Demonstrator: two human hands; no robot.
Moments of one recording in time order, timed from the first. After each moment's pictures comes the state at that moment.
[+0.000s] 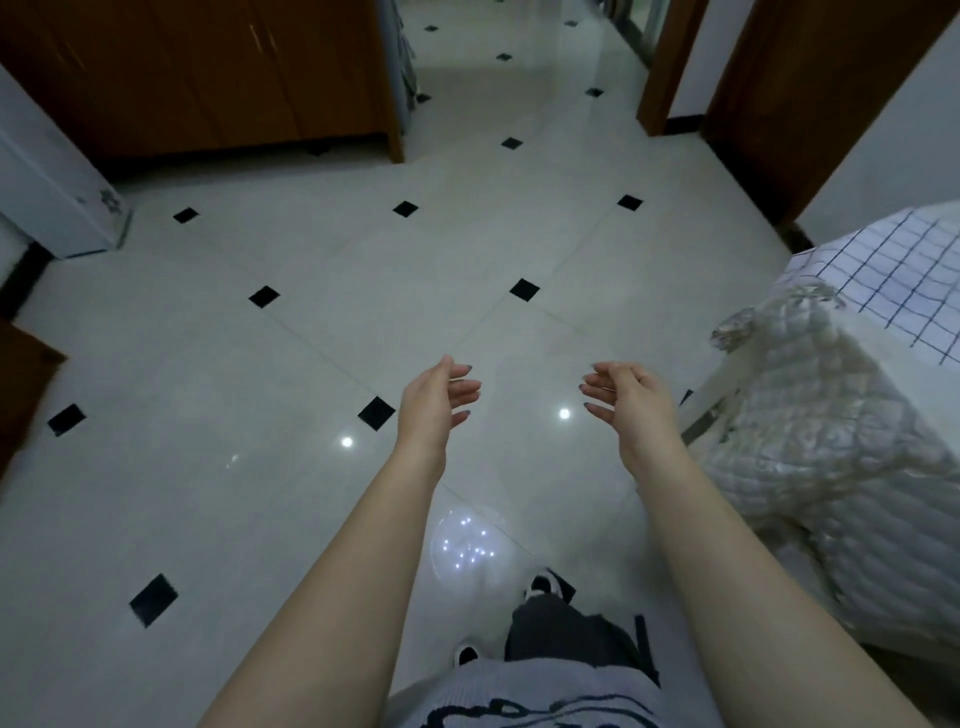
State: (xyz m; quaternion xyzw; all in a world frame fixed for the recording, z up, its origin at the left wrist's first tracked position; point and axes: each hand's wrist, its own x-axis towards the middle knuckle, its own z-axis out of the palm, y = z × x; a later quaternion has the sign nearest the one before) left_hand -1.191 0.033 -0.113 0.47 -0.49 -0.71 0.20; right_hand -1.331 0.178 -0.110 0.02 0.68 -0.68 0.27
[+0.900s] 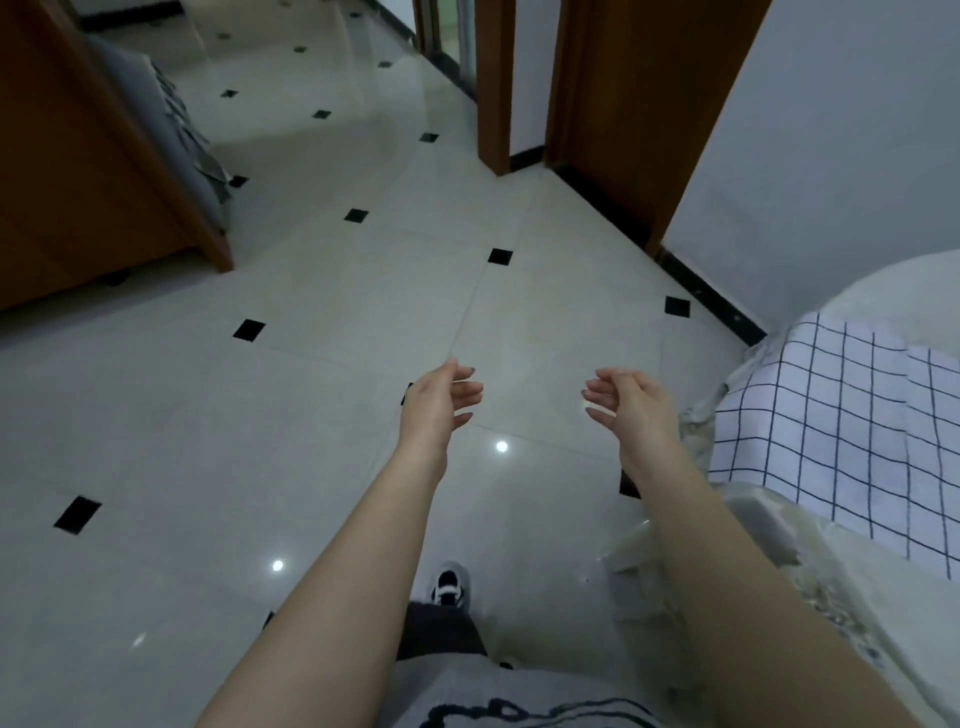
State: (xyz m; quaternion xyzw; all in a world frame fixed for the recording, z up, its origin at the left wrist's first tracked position) left_hand -1.671 -0.130 -0.104 0.37 -0.56 -0.73 0.06; right_hand -1.746 0.058 -0.103 0.16 0.66 -0.72 0.14
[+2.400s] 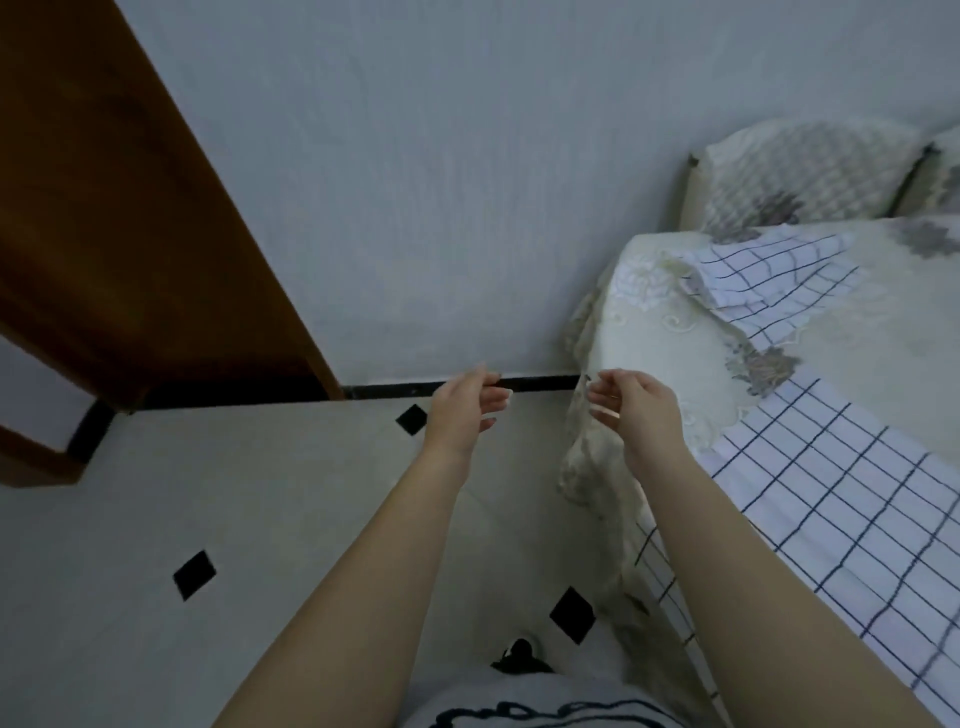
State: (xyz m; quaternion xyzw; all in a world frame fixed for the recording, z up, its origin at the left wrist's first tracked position) left_hand -2.300 0.112 -0.087 -0.03 -0.68 -0.65 -0.33; right_hand -2.181 0.250 -0.086 0.45 0.48 -0.70 -0.28
